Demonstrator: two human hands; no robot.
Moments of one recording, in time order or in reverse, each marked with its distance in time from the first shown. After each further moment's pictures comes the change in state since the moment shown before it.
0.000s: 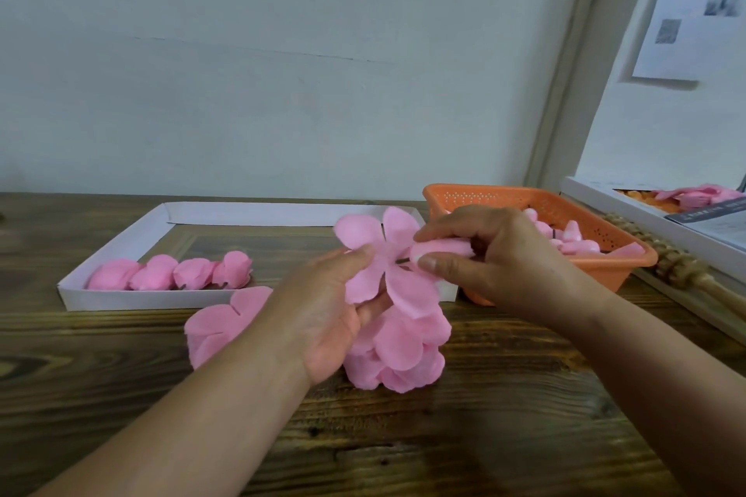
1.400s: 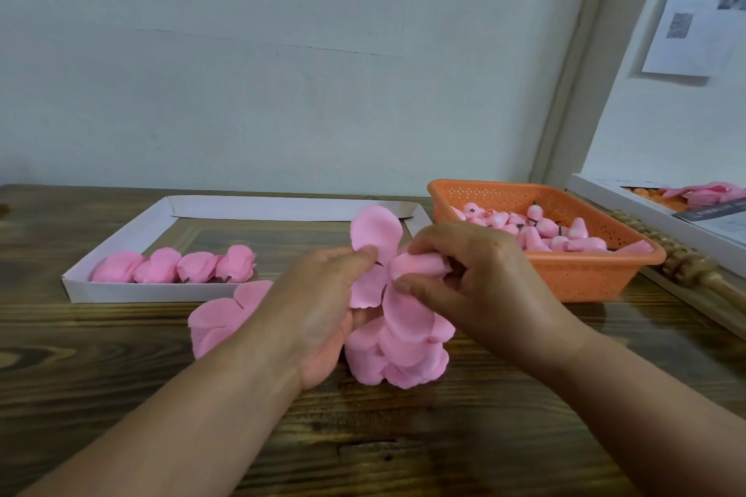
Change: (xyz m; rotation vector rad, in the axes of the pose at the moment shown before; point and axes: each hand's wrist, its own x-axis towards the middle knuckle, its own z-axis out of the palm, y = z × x) left_hand -0.010 0.001 -0.001 0.372 0.073 0.098; right_hand -0.013 -0.018 0.026 -0.267 0.074 -0.140
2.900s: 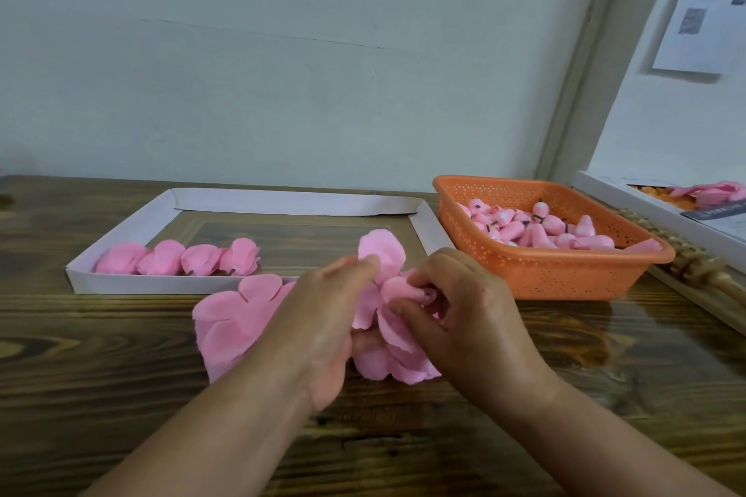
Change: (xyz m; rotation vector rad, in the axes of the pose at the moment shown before) left_hand -0.006 -0.016 -0.003 0.103 0.016 0.033; right_hand -0.021 -0.009 0.036 -0.009 0.165 0.063
